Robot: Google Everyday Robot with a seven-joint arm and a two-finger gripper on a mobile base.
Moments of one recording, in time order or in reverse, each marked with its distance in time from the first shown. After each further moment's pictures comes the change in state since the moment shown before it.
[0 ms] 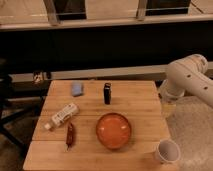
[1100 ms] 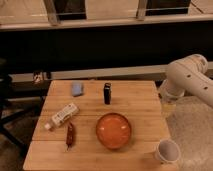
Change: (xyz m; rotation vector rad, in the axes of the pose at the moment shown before) arm 0.000 0.000 0.000 0.000 0.000 0.000
